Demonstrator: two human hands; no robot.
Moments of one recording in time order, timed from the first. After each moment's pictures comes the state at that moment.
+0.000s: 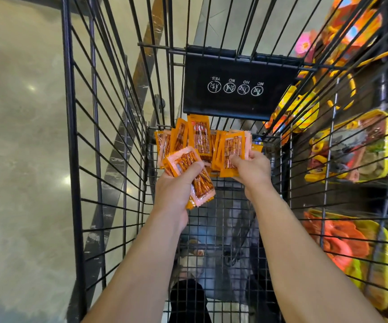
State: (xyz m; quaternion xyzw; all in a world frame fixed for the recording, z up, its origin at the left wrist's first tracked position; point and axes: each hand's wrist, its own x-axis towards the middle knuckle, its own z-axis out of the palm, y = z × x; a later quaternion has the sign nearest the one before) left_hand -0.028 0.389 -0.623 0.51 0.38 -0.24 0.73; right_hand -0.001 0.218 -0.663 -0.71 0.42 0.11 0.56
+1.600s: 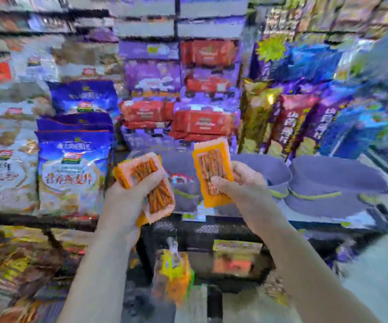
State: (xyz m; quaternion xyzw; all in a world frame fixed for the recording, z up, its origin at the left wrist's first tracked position) left_hand -0.508 0.352 -0.084 0.49 -0.39 -0.56 0.53; right_hand -0.731 0.398 -0.074 -0.50 0.48 -0.58 0.43
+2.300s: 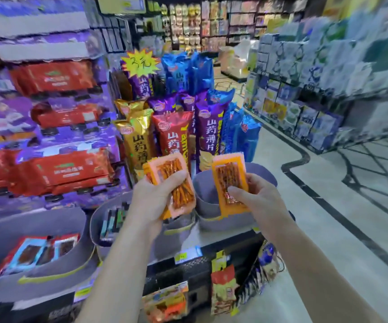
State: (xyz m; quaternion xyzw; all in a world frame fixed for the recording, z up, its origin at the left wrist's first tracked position) left_hand -0.868 0.287 -0.073 0.35 -0.49 -0.68 0.42; right_hand -1.057 0.419 -0.096 -0.35 0.63 -0.64 0.26
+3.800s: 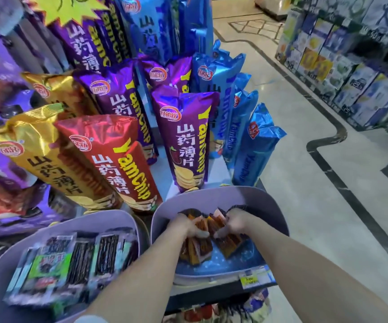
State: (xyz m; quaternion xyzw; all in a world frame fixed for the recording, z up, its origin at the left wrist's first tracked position) left_hand -1.125 0.133 -0.289 0.61 -0.62 -0.47 -0.18; right_hand -1.295 0.214 -0.271 -0.41 0.78 -0.03 0.47
